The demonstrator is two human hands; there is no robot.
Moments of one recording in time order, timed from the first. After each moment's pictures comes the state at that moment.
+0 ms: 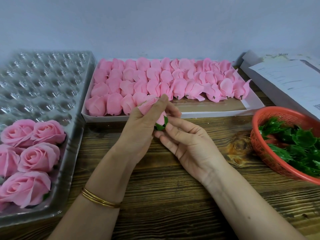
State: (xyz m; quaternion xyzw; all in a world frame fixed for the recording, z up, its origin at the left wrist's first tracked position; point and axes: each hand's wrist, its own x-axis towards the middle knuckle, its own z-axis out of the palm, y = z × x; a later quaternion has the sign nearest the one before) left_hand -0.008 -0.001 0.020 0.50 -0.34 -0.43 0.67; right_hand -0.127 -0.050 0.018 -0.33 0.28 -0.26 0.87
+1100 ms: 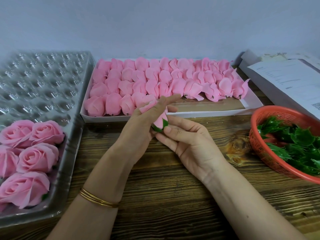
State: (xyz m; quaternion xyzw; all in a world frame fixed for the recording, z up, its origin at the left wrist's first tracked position) left_hand -0.001 -0.001 0.014 0.49 -0.34 -0.48 0.64; right_hand -0.128 -0.053 0.017 -0.35 0.23 -0.26 0.87
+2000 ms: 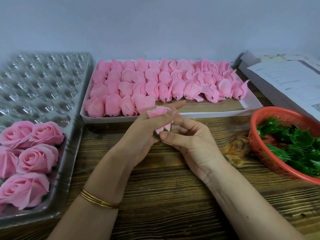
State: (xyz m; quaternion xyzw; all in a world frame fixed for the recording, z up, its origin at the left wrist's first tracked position) left_hand -0.001 -0.004 0.009 0.47 -0.34 -0.55 0.61; right_hand -0.129 -0.057 0.009 -0.46 0.26 -0.30 0.80
